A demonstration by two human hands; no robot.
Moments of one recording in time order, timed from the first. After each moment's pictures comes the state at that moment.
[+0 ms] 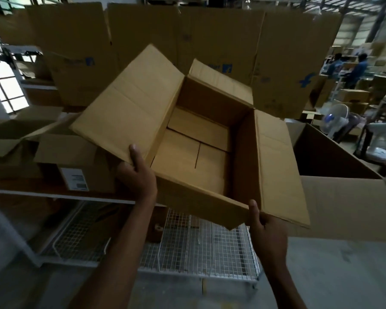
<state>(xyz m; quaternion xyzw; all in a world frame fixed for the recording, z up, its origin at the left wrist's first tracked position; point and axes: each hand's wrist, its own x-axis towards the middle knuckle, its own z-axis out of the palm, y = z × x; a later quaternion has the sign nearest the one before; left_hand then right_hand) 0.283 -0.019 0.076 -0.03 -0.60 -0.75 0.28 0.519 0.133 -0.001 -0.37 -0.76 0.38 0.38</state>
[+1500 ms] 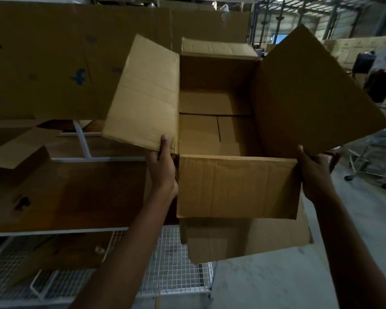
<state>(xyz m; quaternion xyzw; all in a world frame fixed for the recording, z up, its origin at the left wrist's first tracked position) 0.464 0.351 0.125 -0.07 -0.52 -0.84 -0.08 0.689 0.584 0.118 -0.30 -0.63 0.54 0.47</state>
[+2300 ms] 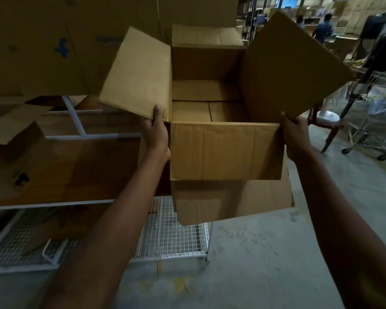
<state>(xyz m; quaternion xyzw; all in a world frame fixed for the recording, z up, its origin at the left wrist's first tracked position) 0.466 0.377 0.120 -0.05 -0.59 -0.80 -0.09 0.680 0.621 0.106 -0.32 -0.67 0.52 0.43</state>
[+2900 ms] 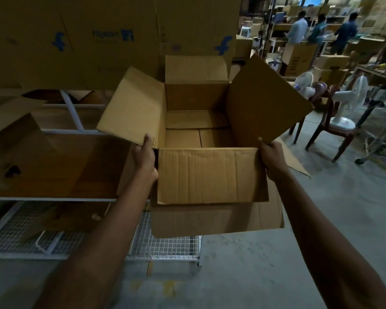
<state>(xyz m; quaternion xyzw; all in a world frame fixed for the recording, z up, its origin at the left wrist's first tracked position) 0.460 0.423 0.050 0.07 -0.61 -0.78 -0.12 0.655 0.682 0.040 -0.33 -0.68 0.57 0.32</state>
